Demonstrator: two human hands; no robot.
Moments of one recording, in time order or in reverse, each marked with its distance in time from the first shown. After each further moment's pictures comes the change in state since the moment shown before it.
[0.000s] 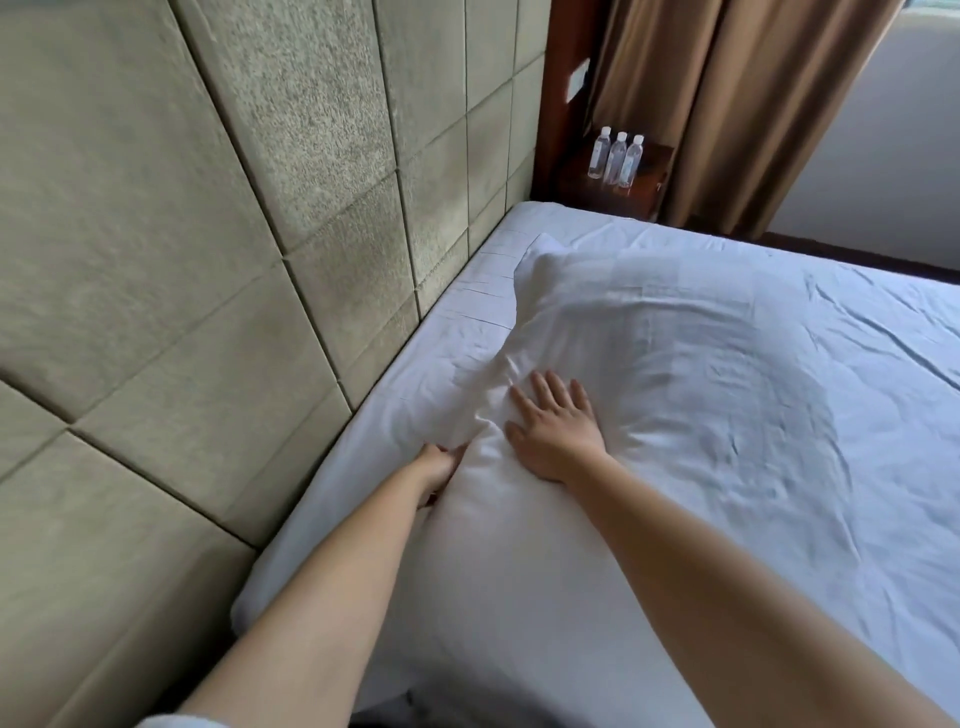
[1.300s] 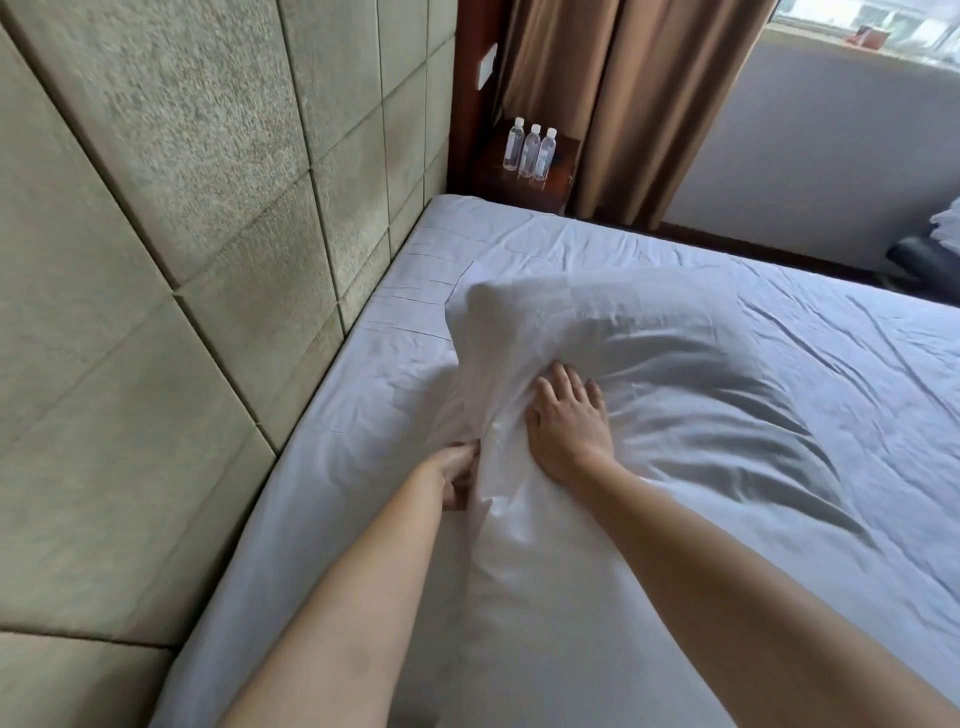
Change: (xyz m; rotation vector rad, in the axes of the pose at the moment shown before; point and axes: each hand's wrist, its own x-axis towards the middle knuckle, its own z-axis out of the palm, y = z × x) left_hand 0.092 0.054 0.040 -0.182 -0.387 -0.238; right_hand 0.052 0.032 -0.012 0.046 0.210 0.334
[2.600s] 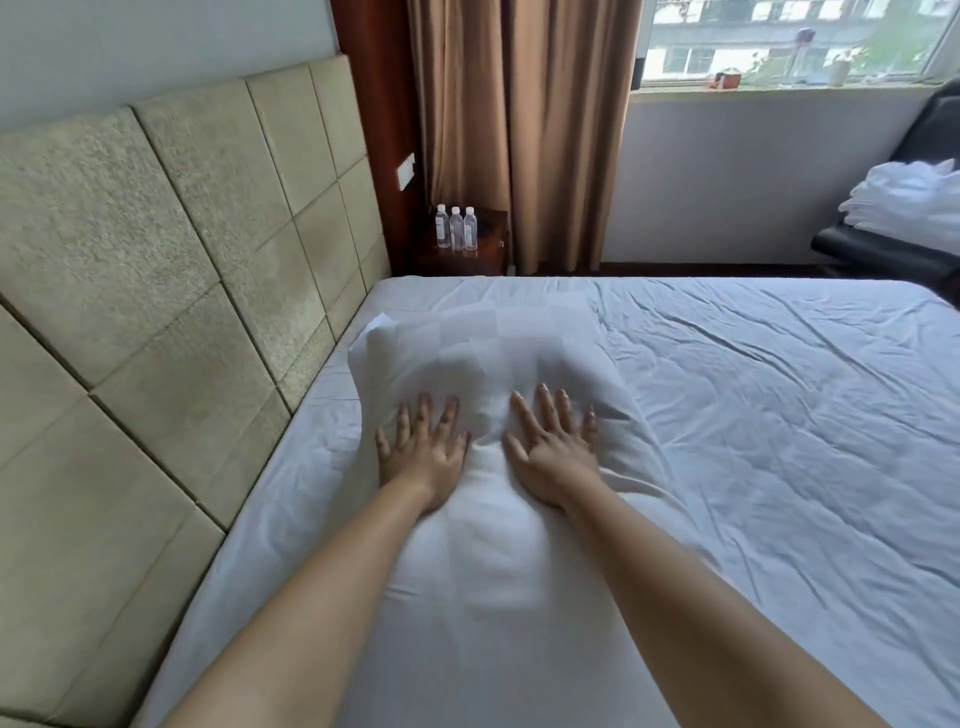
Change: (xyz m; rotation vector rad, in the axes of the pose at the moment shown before) left_hand -0.083 -0.005 0.163 1.444 0.680 0.686; right_hand -0.083 0.165 -0.044 0.206 -0.038 0.084
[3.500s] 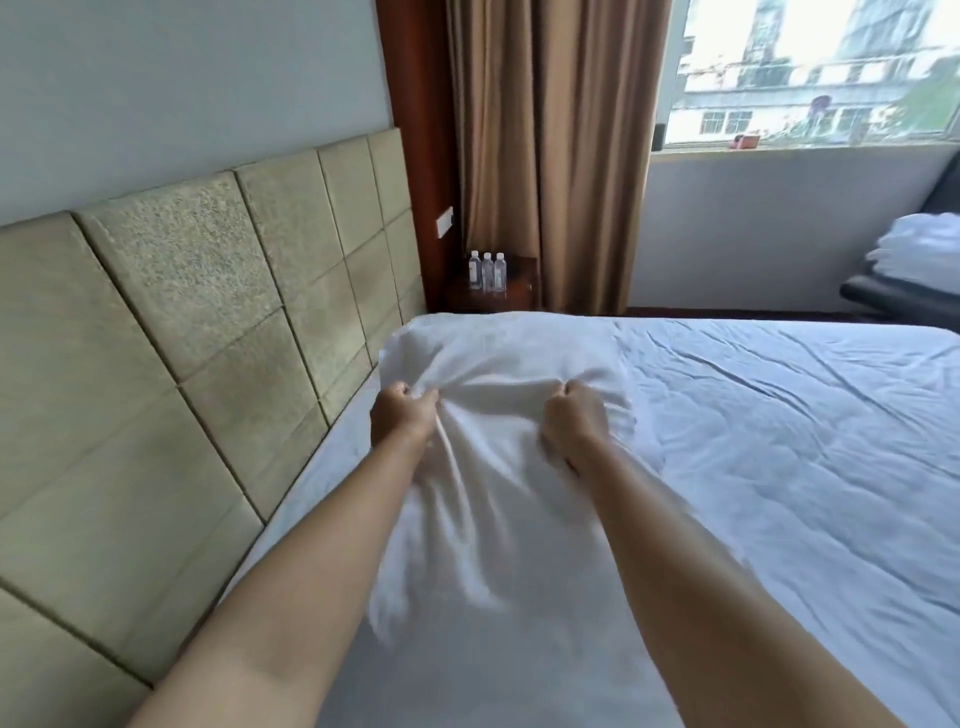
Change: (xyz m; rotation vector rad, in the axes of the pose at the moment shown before) left_hand -0.069 0.029 -0.076 -0.793 0.497 -0.401; right_hand -0.057 -0.008 -0.088 0.651 0.208 0.254
